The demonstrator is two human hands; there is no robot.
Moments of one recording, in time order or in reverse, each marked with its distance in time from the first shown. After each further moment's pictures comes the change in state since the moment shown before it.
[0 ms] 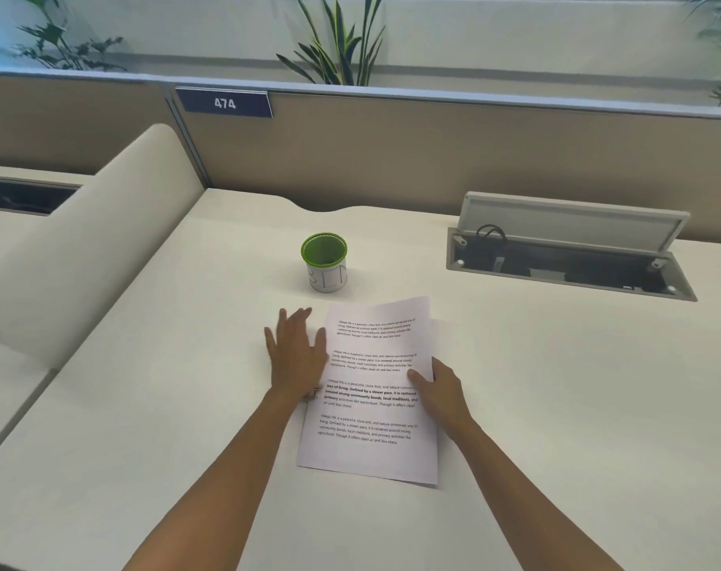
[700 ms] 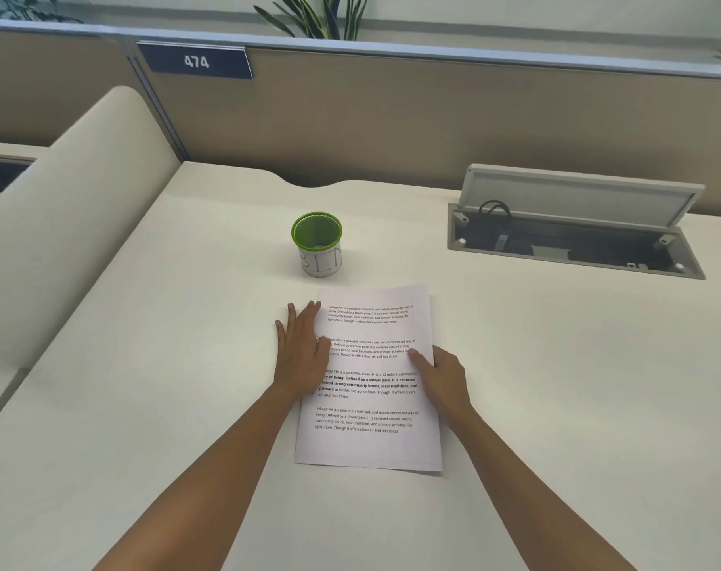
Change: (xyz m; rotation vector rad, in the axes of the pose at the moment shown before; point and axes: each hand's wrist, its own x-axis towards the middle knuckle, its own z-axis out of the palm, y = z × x) left_hand 0.005 -0.025 0.026 -0.106 -0.224 0.123; right_hand 0.009 0.000 0.008 0.094 0.065 0.108
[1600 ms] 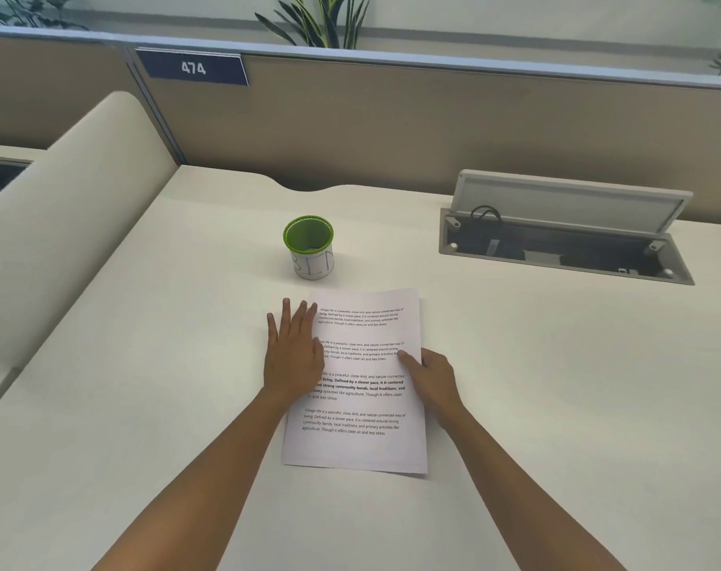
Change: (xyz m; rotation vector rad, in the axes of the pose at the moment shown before) left_hand -0.002 0.014 -0.002 0.507 0.036 0.101; right_hand 0.007 -0.003 -0.005 -0.002 -0.060 0.052
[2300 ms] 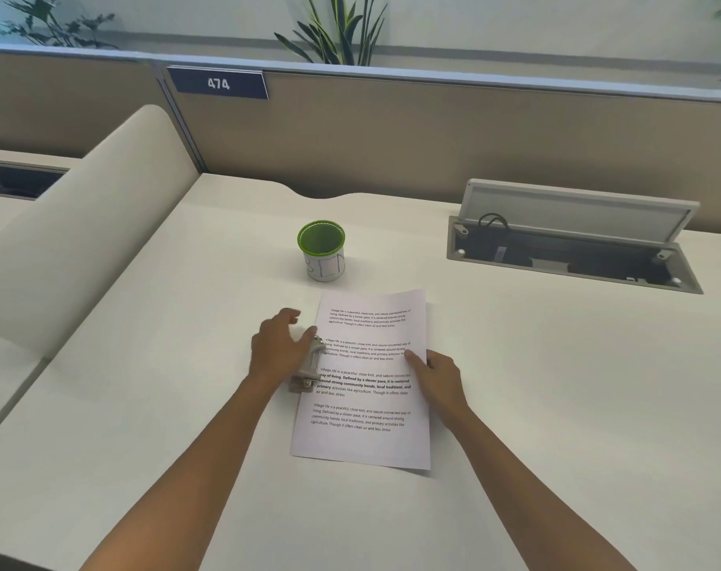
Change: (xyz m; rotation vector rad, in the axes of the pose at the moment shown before) left_hand -0.003 -0.016 -0.045 -0.434 0.011 -0.377; right_hand -0.012 -0.005 -0.001 -0.073 0.030 -0.061
